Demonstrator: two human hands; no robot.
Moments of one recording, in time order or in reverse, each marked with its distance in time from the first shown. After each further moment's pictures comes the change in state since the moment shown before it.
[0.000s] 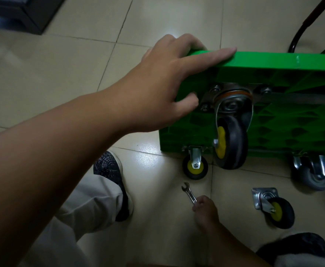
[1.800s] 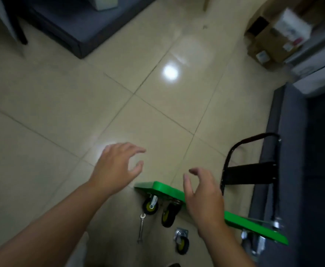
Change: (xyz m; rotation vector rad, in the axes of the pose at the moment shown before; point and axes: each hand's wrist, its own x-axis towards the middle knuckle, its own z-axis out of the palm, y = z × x) left_hand -0.044 -0.022 -0.225 -0.277 0.215 -0.732; right_hand -0.351 -0.452 -0.296 -0.500 0.401 -0.819
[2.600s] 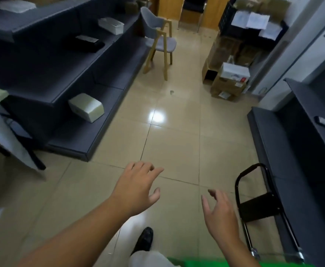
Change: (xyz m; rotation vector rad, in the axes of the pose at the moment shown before) left_hand 0.179 0.134 -0.297 0.424 -0.004 0.596; right_hand 0.127 -0.131 -0.145 0.153 0.230 0.266
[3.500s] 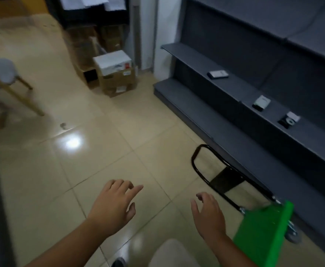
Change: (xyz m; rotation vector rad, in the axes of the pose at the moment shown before) left_hand 0.495 -0.043 0.104 0.027 -0.382 0.760; right_hand 0.303 0.036 0.021 0.034 0.220 0.754
